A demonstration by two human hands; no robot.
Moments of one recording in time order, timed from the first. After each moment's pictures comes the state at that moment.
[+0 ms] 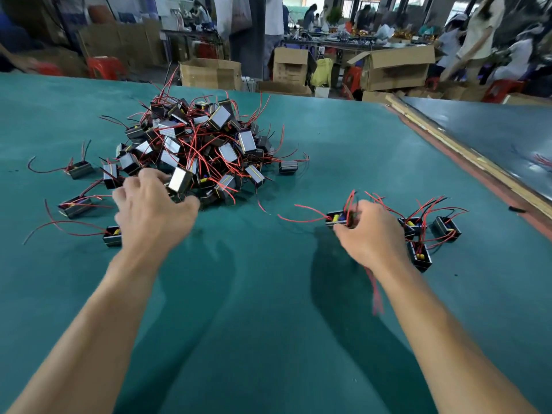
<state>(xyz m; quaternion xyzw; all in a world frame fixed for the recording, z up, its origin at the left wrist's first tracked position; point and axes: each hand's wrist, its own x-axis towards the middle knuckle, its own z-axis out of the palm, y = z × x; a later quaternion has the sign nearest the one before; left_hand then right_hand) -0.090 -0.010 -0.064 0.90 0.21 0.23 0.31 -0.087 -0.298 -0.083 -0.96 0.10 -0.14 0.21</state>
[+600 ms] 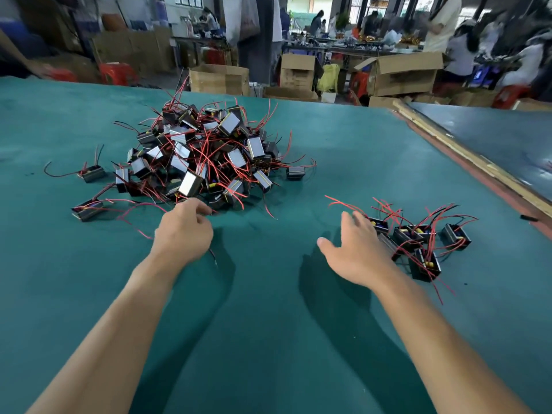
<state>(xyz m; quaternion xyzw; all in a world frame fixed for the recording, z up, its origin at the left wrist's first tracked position) -0.081 -0.010 -0.091 0.92 0.13 0.11 0.34 -0.092 -0.281 -0.094 -0.98 0.02 0.02 0.21</state>
